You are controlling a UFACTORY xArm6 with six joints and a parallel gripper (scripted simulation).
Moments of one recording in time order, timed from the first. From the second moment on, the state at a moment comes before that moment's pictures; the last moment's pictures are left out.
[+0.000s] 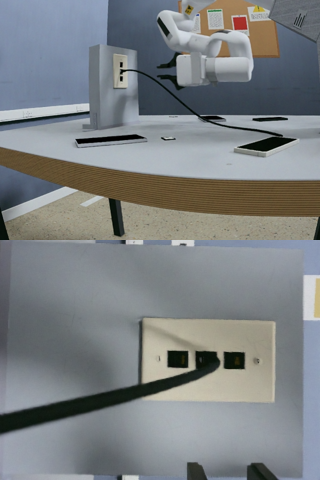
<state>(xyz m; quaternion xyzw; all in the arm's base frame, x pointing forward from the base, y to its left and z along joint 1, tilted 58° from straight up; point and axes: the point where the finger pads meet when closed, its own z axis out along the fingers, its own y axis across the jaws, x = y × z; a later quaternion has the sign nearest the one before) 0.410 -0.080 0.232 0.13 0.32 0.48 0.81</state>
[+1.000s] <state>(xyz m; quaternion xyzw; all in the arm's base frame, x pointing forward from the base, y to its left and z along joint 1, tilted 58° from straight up) 0.453 -0.058 0.283 0.15 0.30 0.48 0.81</state>
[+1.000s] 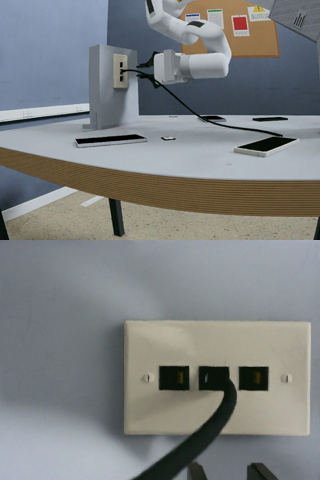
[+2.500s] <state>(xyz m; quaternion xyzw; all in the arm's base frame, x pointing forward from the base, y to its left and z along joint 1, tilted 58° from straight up) 0.473 -0.010 0.263 0.15 0.30 0.48 0.81</state>
